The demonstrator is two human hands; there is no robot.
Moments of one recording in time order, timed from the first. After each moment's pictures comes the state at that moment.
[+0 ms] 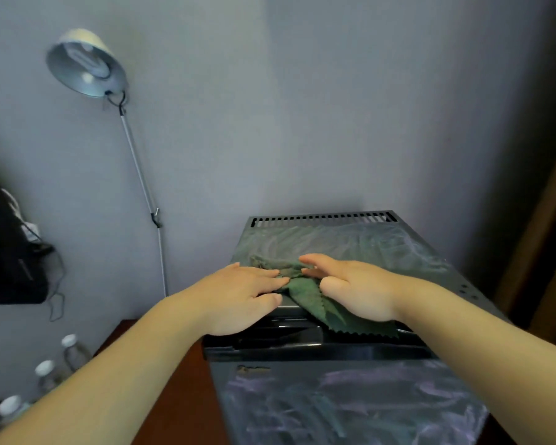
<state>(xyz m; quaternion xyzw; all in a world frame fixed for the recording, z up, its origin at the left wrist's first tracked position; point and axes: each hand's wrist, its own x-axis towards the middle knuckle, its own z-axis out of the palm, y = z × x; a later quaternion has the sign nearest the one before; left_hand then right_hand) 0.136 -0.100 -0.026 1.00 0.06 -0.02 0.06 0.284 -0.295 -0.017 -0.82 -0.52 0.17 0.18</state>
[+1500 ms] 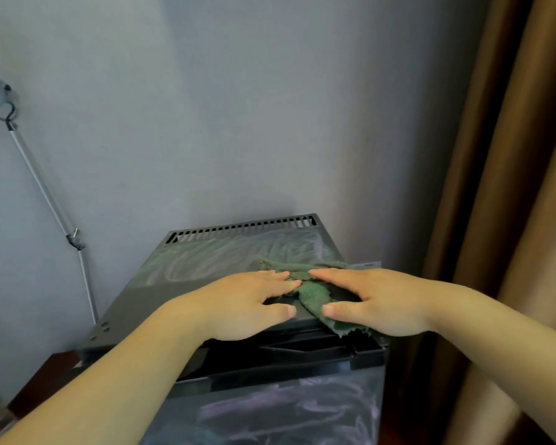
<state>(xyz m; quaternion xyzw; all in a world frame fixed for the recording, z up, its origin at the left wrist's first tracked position) 0.259 -0.224 -0.020 0.99 0.00 -0.05 0.11 0.386 -0.448 -0.022 -0.85 -0.50 0.13 0.11</state>
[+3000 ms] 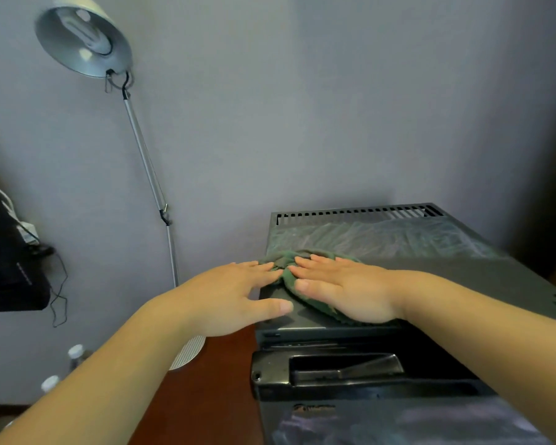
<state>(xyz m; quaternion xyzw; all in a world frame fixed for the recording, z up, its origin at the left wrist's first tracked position) 0.119 -0.017 -0.022 0.99 0.09 -0.04 0.11 0.270 -0.194 -0.023 -0.80 -0.57 0.16 0.04</state>
